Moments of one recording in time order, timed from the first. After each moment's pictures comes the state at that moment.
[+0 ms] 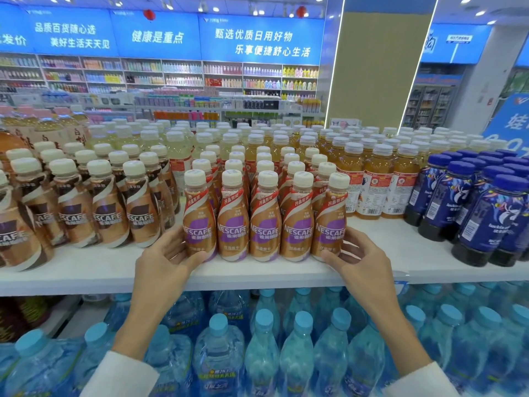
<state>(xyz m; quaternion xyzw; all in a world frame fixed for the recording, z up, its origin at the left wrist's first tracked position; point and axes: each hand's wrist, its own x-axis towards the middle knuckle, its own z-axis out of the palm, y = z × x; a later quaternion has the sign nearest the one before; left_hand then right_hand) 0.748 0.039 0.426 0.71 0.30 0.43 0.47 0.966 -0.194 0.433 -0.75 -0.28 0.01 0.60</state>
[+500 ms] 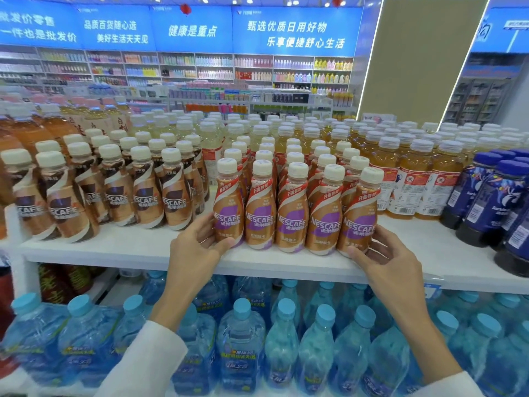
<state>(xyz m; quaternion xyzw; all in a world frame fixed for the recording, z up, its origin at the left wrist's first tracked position) 0.747 0.032 0.430 0.70 0.31 0.44 0.47 0.958 -0.194 0.431 -0.77 -0.27 -0.01 0.58</state>
